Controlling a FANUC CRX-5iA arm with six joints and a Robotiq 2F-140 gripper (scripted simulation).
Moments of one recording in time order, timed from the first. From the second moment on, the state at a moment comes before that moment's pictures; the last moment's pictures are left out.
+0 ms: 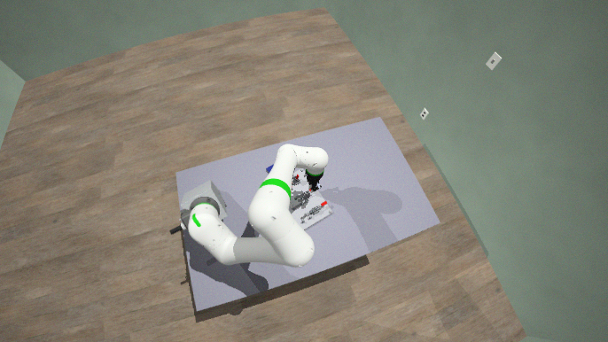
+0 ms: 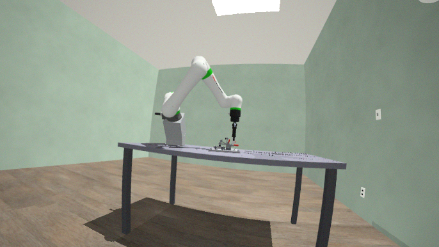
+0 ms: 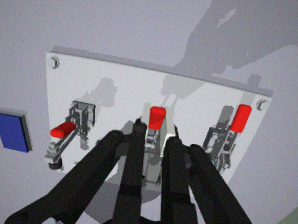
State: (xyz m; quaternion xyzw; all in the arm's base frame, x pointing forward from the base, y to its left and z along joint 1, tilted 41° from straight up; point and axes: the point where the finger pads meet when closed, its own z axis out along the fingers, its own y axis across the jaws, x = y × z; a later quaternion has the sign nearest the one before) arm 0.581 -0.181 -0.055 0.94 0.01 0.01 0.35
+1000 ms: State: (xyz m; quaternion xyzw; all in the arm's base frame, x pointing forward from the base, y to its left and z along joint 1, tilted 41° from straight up) arm 0.561 -0.175 -0.047 0.94 0.01 0.01 0.35
